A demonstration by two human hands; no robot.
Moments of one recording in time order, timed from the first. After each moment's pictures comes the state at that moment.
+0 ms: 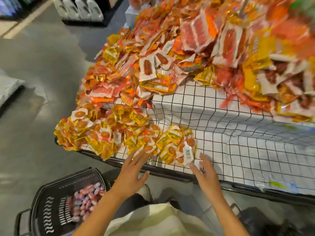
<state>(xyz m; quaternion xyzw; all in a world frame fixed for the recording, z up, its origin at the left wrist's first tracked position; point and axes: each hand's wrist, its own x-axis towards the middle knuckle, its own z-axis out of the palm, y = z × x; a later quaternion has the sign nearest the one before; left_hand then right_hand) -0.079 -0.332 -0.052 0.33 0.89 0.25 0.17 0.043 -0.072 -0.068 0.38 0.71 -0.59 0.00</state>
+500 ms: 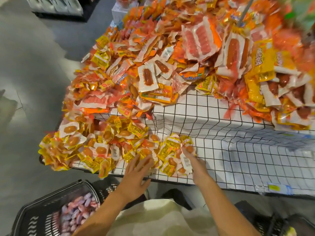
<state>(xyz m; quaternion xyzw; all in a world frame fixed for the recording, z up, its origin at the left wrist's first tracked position) -0.139 -0.334 -0.095 0.39 0.87 0.21 0.24 -0.062 -0.077 -0.079 0.55 0.45 -0.70 0.04</state>
